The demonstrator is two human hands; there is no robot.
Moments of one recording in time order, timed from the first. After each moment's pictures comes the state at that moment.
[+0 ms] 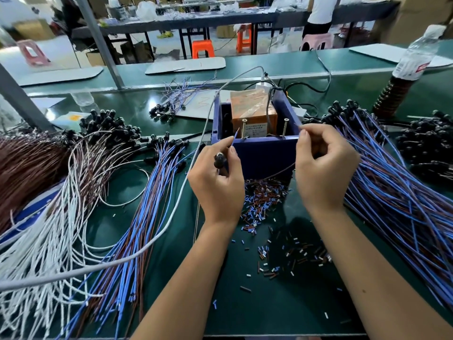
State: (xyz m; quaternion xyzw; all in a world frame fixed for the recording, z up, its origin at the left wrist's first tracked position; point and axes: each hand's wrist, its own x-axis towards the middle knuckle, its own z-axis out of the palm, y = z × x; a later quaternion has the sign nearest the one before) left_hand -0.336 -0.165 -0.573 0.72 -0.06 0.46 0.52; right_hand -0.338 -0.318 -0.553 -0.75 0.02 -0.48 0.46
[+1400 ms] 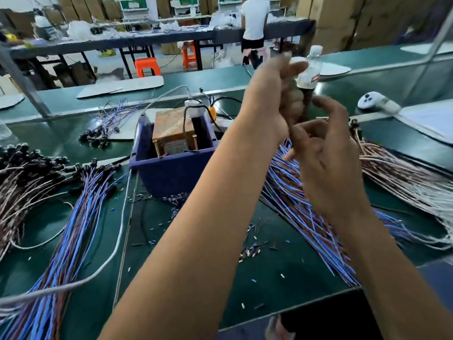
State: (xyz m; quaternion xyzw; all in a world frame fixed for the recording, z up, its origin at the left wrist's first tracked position) left_hand -0.345 -0.358 -0.401 0.45 -0.09 -0.25 0.85; right_hand -0.427 -0.434 -0.496 -0.81 -0.01 -0.38 0.43
